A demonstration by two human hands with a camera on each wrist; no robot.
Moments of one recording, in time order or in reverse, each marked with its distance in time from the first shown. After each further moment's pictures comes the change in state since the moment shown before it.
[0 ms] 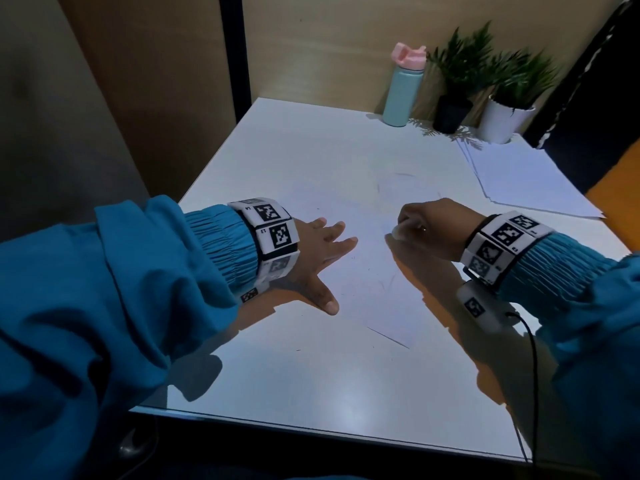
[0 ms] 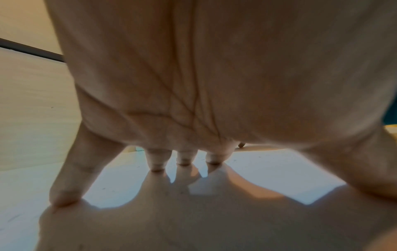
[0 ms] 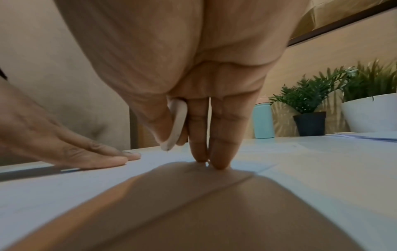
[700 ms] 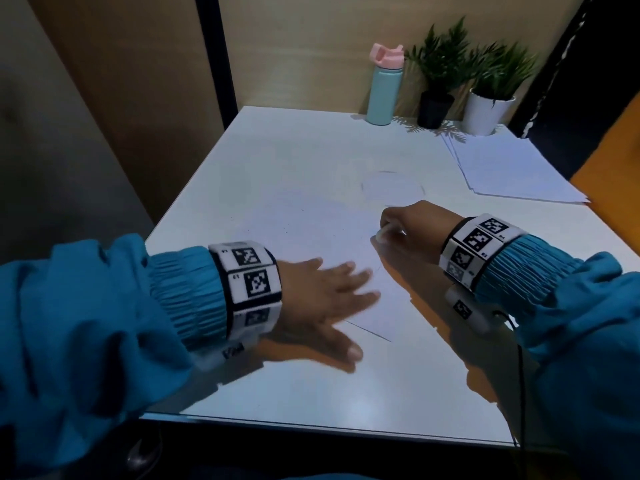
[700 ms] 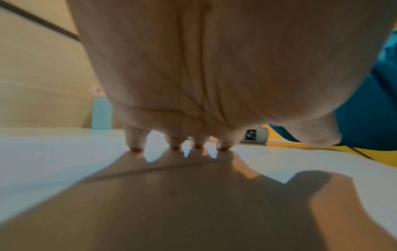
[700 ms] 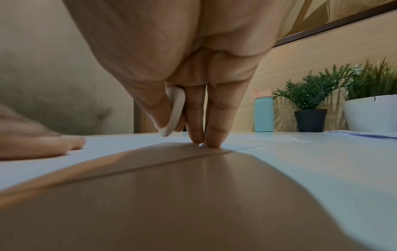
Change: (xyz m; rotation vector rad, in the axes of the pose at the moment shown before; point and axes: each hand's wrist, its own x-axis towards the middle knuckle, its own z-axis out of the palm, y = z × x) left_hand -0.024 0.049 0.015 -0.030 0.014 0.295; right_hand -0.014 -0.002 0.005 0.035 -0.011 0.019
